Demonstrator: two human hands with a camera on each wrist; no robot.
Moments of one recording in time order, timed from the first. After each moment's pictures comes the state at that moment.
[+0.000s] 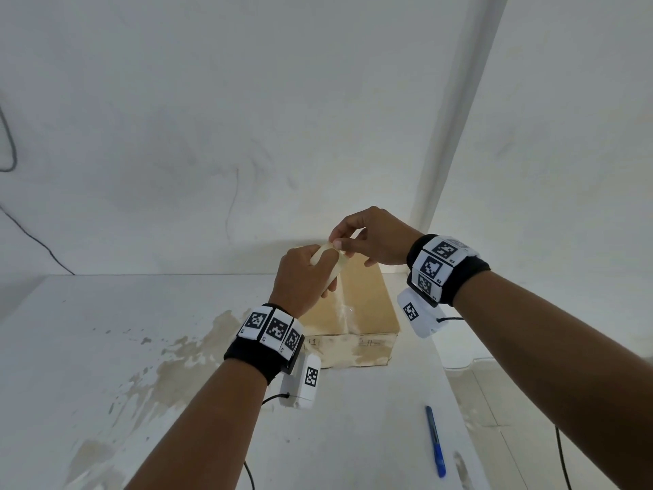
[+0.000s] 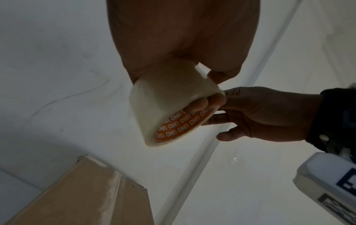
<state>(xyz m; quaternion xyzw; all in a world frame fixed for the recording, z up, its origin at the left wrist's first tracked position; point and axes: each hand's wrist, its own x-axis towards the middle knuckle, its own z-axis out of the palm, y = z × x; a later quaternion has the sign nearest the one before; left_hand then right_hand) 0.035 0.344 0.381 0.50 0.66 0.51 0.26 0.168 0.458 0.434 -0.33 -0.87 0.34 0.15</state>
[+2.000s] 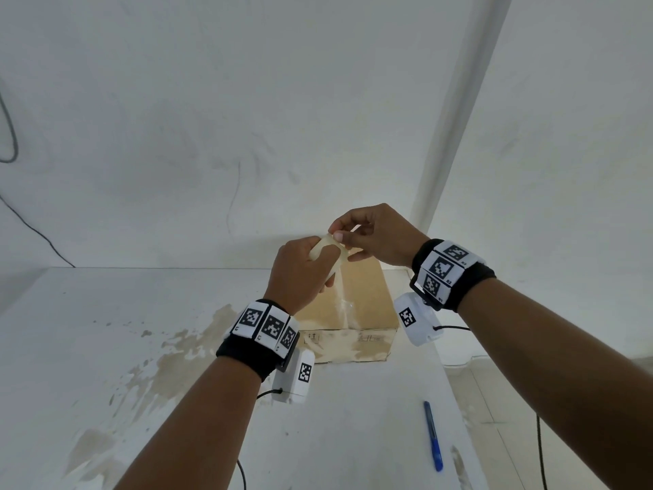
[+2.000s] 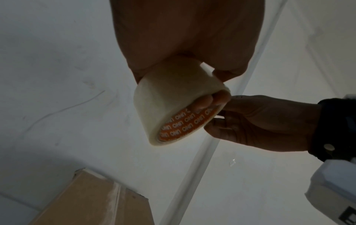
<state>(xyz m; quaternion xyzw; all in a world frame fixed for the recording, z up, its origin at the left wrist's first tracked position) 0.033 0.333 0.388 0.52 0.64 0.52 0.23 0.174 0.445 0.431 -0.30 -0.82 0.44 0.21</state>
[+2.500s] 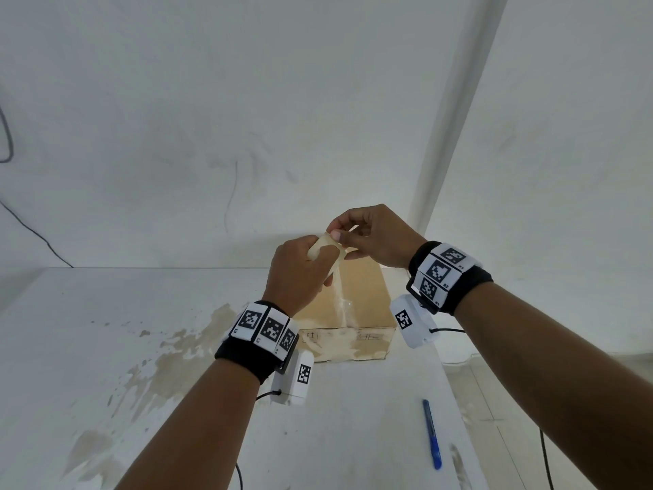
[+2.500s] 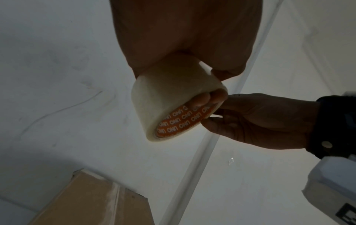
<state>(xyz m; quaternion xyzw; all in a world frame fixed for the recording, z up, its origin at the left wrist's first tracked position) 0.036 0.333 0.384 0.52 0.65 0.52 0.21 0.173 0.443 0.426 -0.29 -0.81 0.45 0.23</state>
